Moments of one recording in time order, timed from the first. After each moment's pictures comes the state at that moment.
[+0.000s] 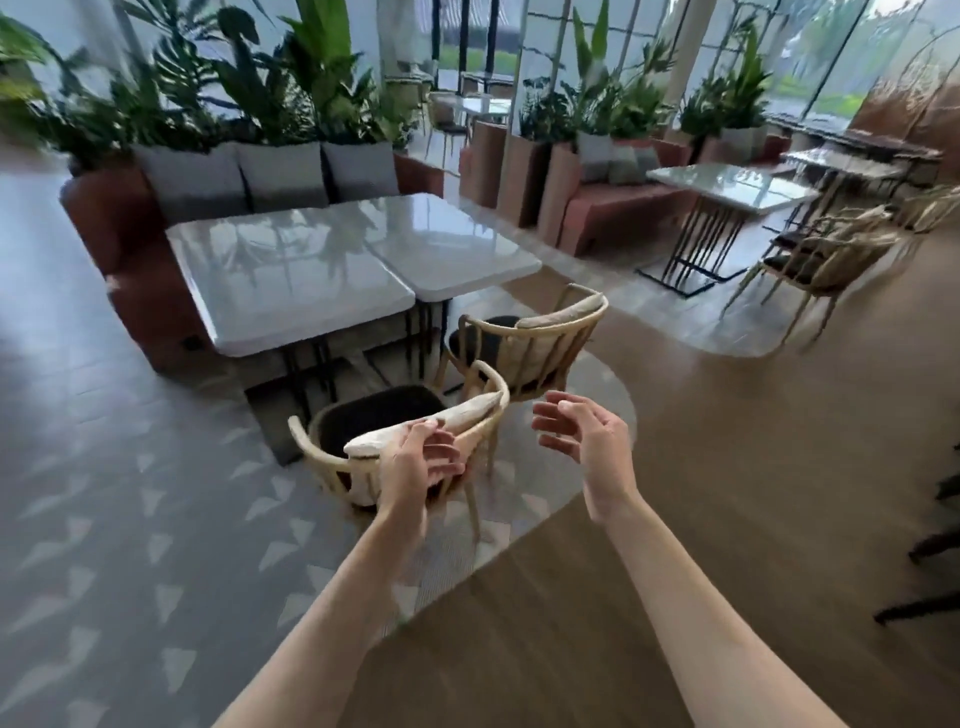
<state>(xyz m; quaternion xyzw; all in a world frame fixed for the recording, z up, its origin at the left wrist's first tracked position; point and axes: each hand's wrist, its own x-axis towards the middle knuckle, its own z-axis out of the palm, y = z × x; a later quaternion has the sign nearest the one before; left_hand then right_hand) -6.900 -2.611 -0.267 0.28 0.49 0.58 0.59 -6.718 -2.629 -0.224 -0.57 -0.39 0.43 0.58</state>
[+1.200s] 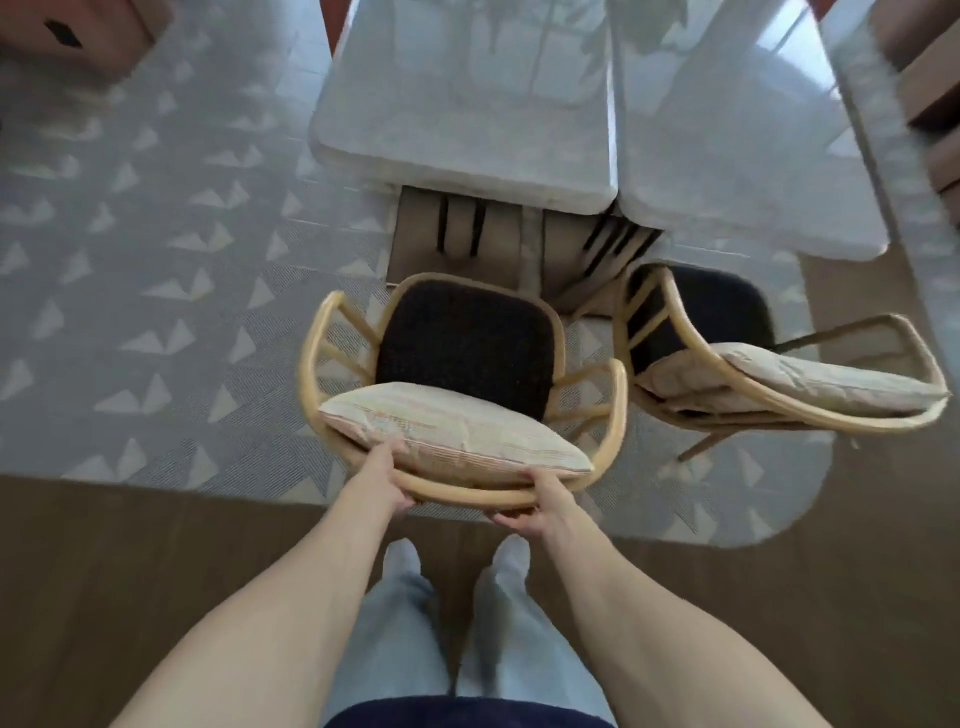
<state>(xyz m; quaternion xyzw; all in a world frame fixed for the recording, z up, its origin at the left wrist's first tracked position) -6.882 -2.322 -0.495 -0.35 0.61 0.47 0.53 -6.704 -2.237 -0.494 -0.68 -0.02 0.72 0.11</state>
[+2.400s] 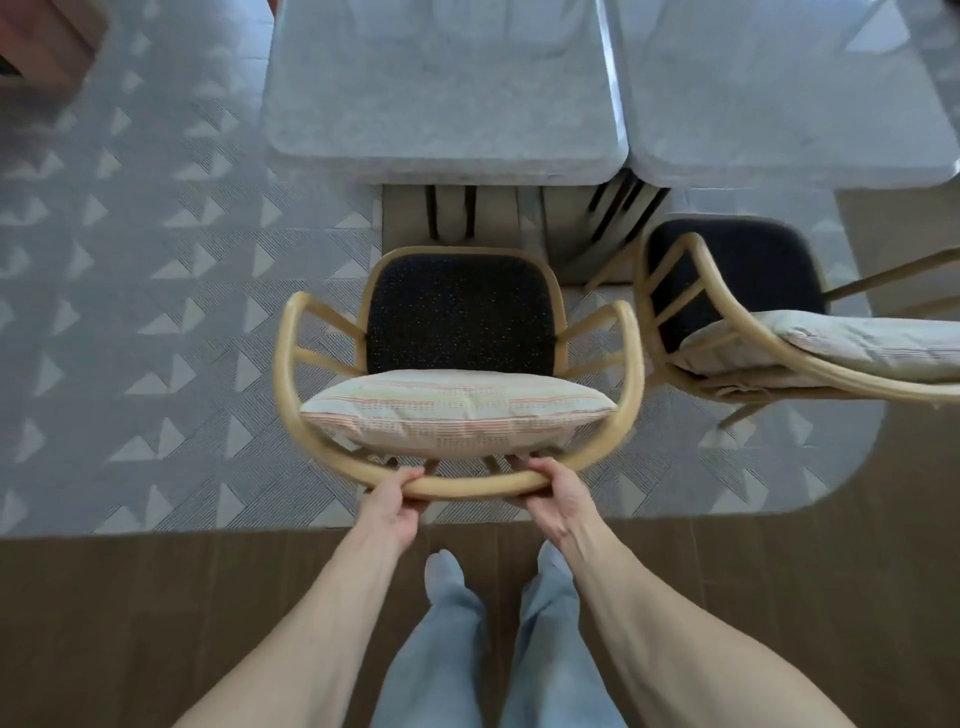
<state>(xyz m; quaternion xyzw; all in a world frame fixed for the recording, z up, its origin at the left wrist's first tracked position) -6.923 -2.291 -0.552 -0.33 0.60 0.52 0.51 -6.746 -2.198 -0.568 -0.58 0.03 0.78 0.22</state>
